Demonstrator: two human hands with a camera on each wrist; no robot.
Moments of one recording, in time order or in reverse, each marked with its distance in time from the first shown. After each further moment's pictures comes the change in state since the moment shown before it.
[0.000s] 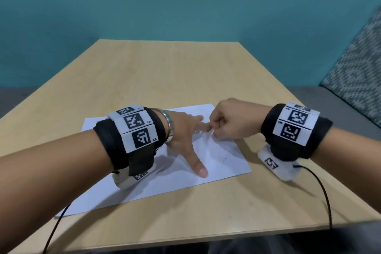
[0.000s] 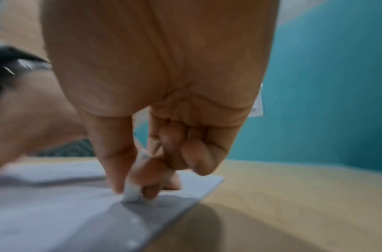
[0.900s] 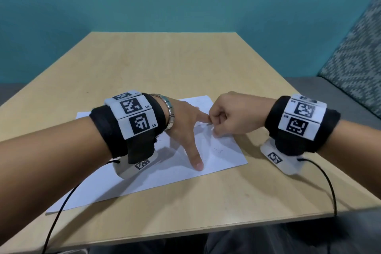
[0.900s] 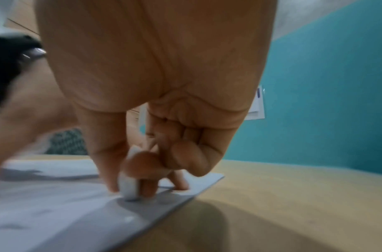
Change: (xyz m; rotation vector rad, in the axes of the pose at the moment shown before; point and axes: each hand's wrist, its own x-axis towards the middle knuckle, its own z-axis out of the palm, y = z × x) left_hand -0.002 0.015 -0.012 0.068 -0.021 -0.009; right_hand -0.010 0.007 0.001 0.007 -0.037 -0.011
